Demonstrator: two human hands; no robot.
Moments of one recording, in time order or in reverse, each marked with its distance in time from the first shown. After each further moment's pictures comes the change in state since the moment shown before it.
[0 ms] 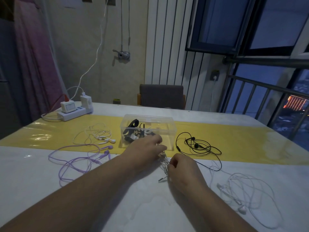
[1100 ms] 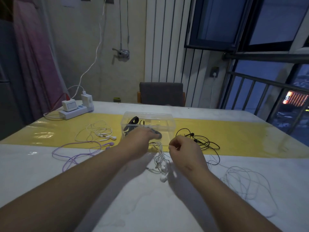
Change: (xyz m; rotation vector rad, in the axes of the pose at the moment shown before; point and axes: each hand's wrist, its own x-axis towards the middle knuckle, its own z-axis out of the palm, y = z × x) left_hand 0.003 -0.014 -0.023 -0.220 -0.042 -0.170; right_hand 0.005 -0.010 -0.024 0.153 0.163 -0.156
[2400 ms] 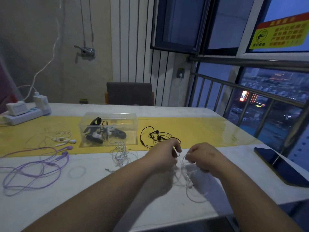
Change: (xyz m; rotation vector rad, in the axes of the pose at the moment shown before) left_hand 0.030 0.171 0.043 -0.700 -0.216 -0.112; right_hand -0.012 0.107 -0.117 0.066 -0.204 0.571
